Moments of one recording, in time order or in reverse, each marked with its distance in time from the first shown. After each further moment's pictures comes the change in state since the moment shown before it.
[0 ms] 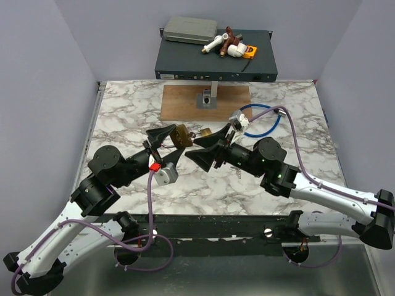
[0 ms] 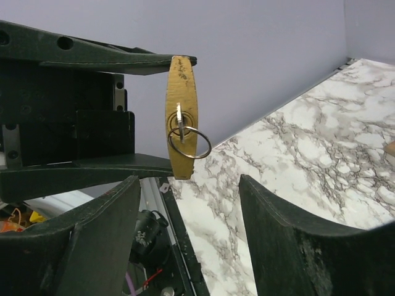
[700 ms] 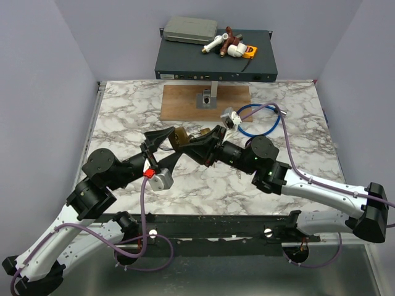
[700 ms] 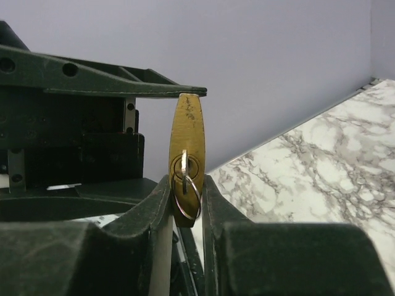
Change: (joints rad) left arm 0.003 -0.041 0.000 -0.010 0.067 0.010; right arm 0.014 0.101 0.060 0.101 -0.019 -0.003
